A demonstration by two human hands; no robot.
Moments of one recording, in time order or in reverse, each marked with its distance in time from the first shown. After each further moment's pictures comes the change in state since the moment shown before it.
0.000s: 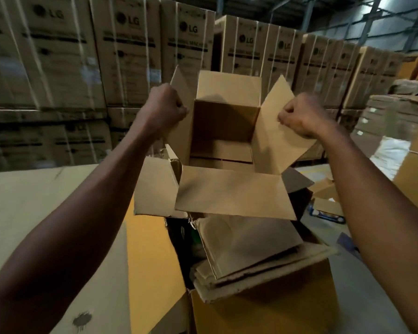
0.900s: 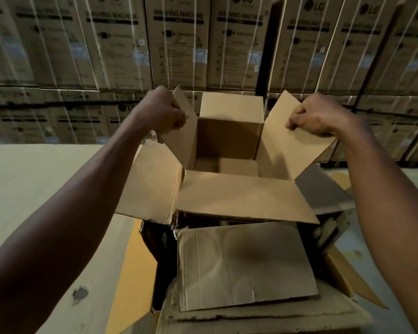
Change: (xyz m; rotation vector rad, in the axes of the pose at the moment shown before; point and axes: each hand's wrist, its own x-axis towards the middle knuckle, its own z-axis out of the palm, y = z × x) left_hand 0.036 -0.019 0.065 0.060 -0.087 -0.404; right_hand 0.121 0.076 0.078 0.044 -0.353 -0.142
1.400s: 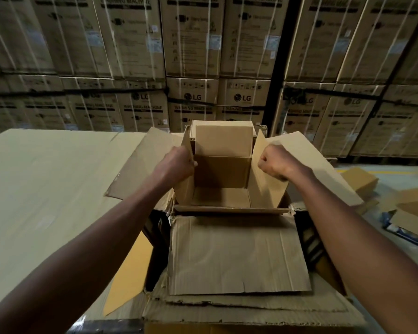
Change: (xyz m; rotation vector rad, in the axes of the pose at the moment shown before) left_hand -0.057 -0.045 0.123 0.153 -0.097 -0.081; right_hand -0.021 0.017 0.140 -0.013 -0.212 -0.025
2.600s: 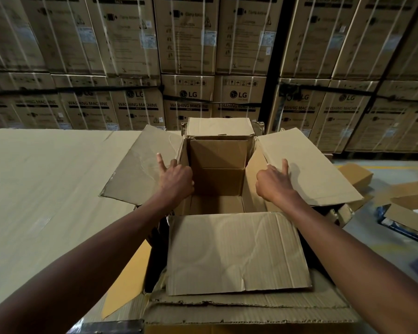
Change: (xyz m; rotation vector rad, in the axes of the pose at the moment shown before) left_hand -0.001 -0.031 0.061 0.605 -0.017 0.055; right_hand -0.005 0.027 0.071 -0.559 0.030 -0.035
